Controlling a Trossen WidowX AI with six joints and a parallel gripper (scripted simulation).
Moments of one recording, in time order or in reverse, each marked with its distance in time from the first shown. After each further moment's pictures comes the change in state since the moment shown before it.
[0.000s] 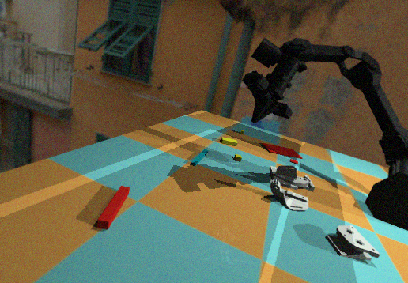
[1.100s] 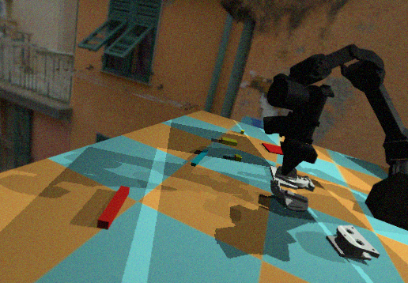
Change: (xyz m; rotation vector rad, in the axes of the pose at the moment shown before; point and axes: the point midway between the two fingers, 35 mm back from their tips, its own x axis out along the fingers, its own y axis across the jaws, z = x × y) arm 0.087 -0.031 -0.135 -0.728 0.092 -0.448
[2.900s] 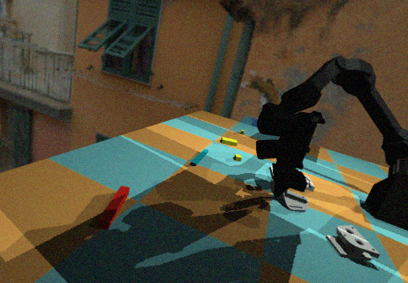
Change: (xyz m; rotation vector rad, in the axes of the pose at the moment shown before) arm 0.062 -0.002 -0.001 -0.021 0.003 -0.019
